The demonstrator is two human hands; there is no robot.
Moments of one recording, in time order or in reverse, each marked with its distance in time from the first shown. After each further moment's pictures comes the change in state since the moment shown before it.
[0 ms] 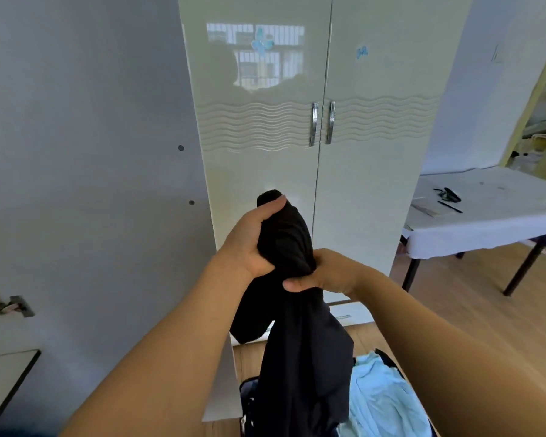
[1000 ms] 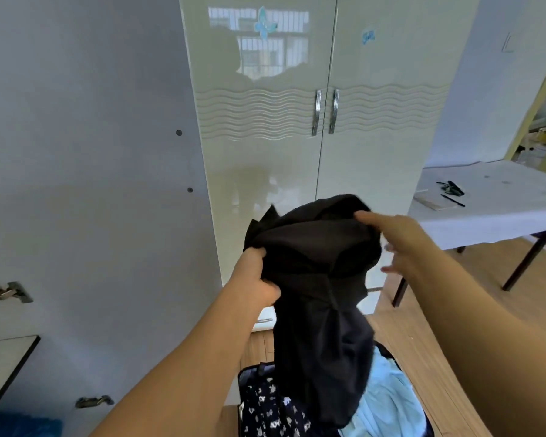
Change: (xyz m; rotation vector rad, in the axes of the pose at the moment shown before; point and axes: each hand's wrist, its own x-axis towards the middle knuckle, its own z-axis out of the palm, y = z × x) left_hand 0.008 -0.059 -0.021 -0.237 0.345 -0.072; right_hand -0.031 0.001 -0.059 0.617 0.690 0.238
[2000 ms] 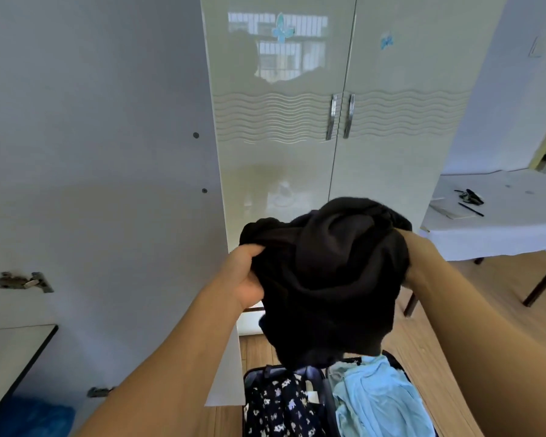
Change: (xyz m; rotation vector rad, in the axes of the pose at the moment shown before) left_hand -0.019 0.025 -0.019 0.148 -0.115 0.113; right_hand 0.021 0.015 0.007 0.091 0.074 0.056
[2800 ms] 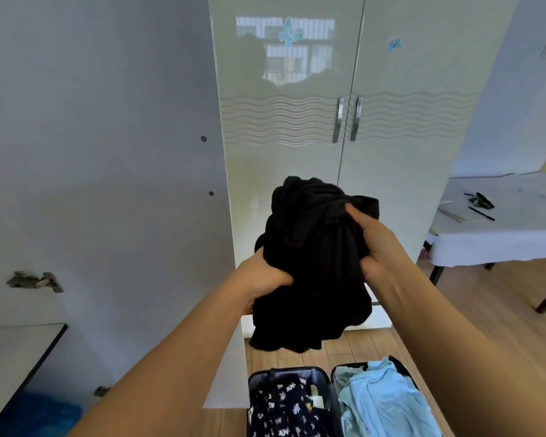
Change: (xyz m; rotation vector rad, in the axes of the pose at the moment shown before) left_hand 0.001 0.000 -0.003 0.895 -0.015 0.121; right_hand -0.046 -0.006 0.050 0.499 -0.394 0.087
